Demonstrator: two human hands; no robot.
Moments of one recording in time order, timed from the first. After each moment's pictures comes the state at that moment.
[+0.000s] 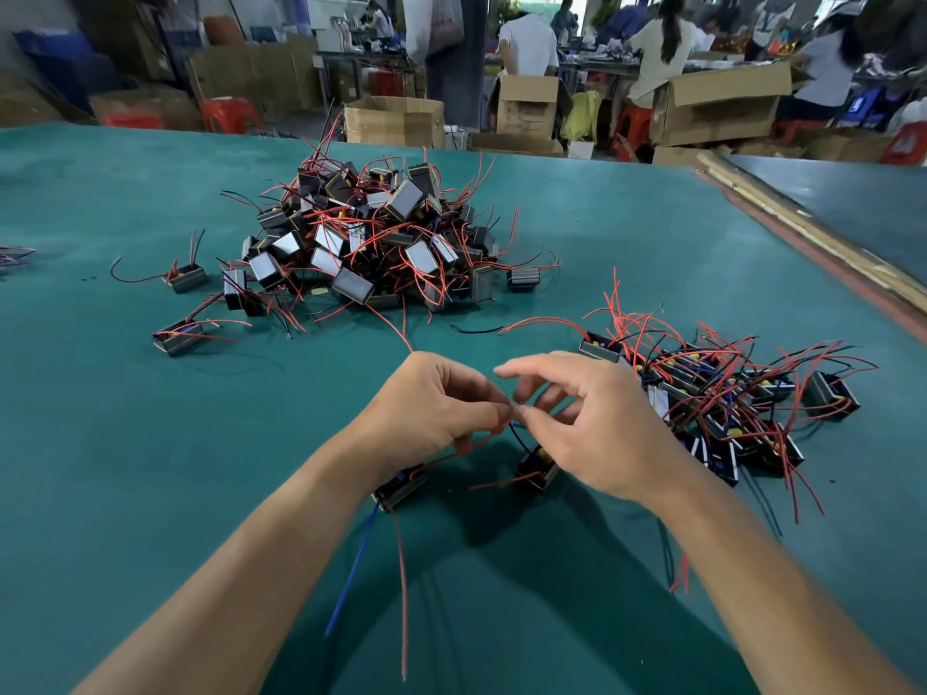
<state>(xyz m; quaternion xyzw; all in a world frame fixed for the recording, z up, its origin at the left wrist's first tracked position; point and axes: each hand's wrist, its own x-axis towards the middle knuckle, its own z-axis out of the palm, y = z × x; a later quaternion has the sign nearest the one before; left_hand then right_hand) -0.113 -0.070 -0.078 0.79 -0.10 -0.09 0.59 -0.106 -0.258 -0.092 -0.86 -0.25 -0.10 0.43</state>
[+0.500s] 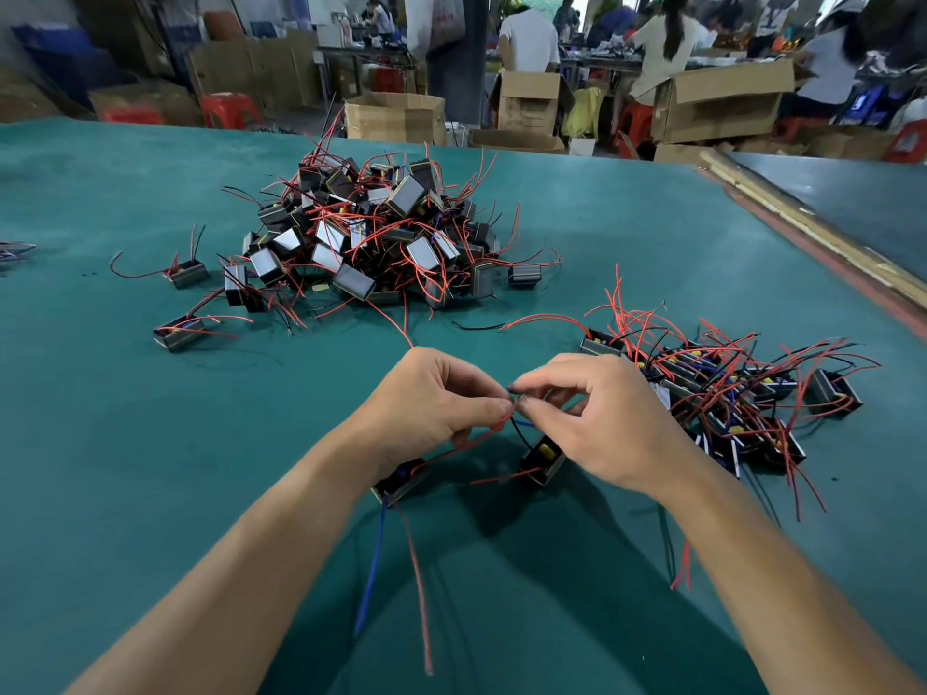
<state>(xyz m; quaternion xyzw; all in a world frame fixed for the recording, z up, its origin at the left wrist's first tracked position) -0.111 -0.066 -0.080 0.78 -0.12 -0.10 0.60 -0.106 -0.263 -0.088 -0.88 -0.24 -0.10 0.40</state>
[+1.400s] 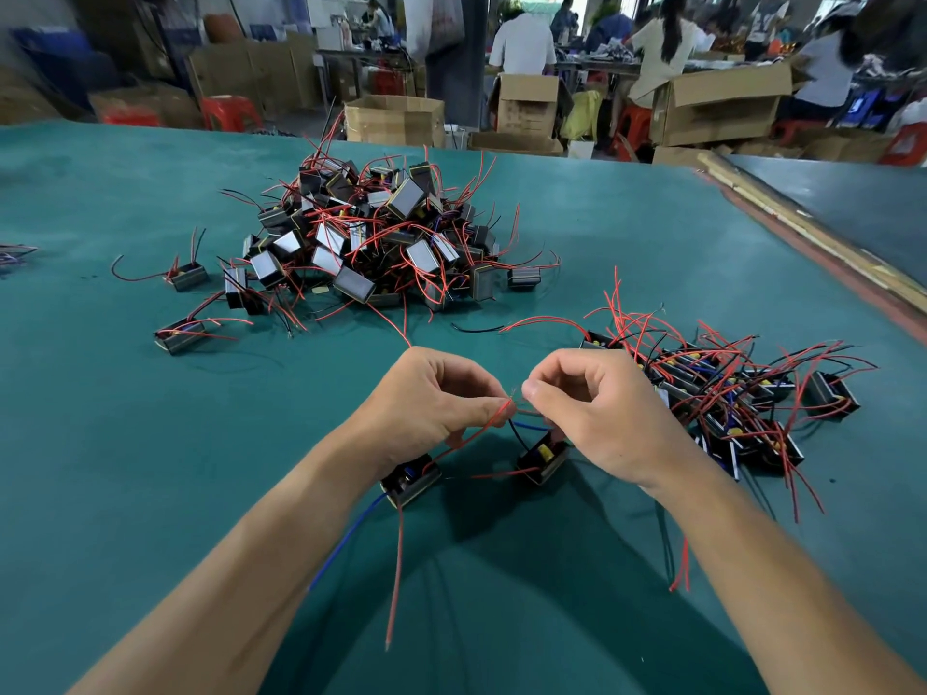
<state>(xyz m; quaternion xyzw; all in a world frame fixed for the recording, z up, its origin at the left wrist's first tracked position) -0.109 -0.066 -0.081 0.77 -0.12 -0.08 0.62 -0.109 -0.260 -0.079 -0.83 -0.20 -0.04 0.52</state>
